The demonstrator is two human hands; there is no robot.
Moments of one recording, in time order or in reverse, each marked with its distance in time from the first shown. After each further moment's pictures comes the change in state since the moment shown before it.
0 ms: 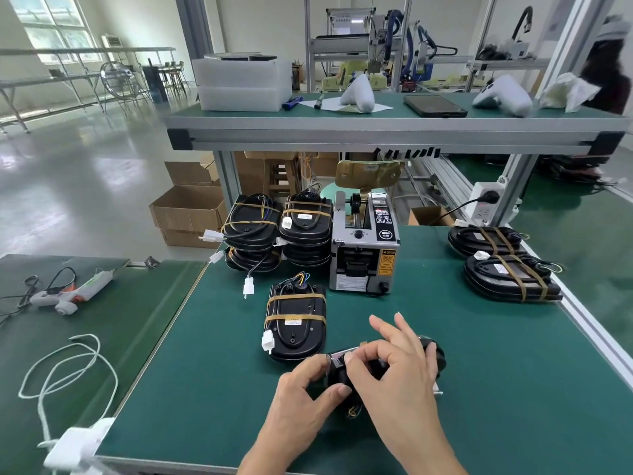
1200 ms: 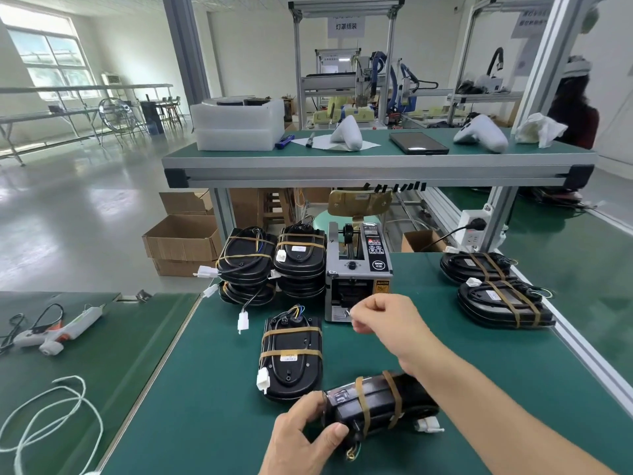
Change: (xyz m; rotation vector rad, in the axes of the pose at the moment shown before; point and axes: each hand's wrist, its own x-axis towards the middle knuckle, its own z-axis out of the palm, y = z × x) left_hand 0.007 -0.006 -0.001 -0.002 -0.015 0.098; right_hand 0.123 -0.017 -0.024 0.370 -0.199 0.240
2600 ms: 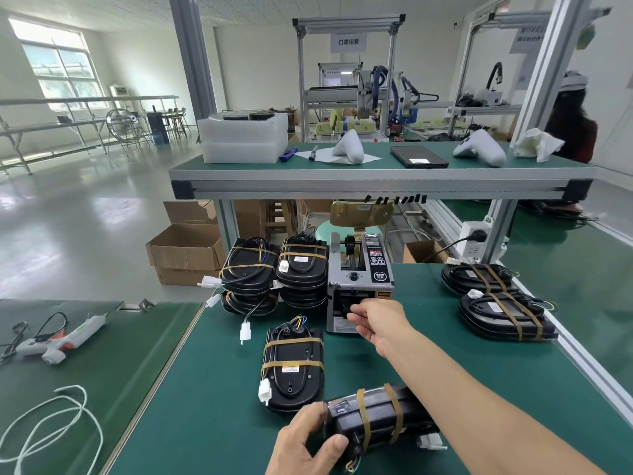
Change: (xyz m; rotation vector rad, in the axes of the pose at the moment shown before) left_hand 0.001 -0.006 0.001 -0.023 -0.016 -0.056; right_hand 0.074 0.012 0.024 0.457 0.198 0.344
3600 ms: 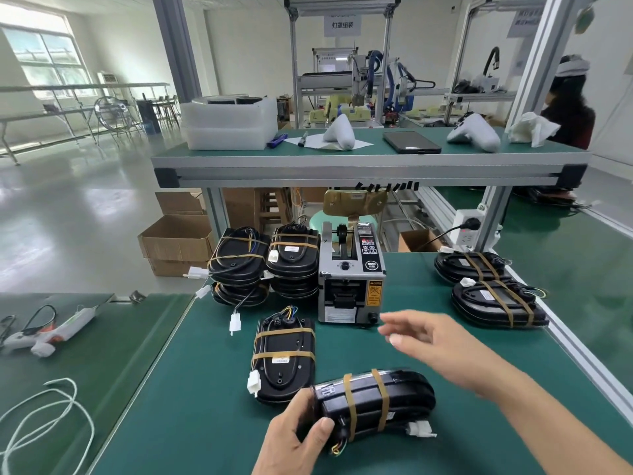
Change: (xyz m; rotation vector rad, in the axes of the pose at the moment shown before) left_hand 0.001 0.007 0.002 -0.018 -0.018 0.056; right_hand -0.058 -0.005 -0.132 -0.743 -0.533 -0.514
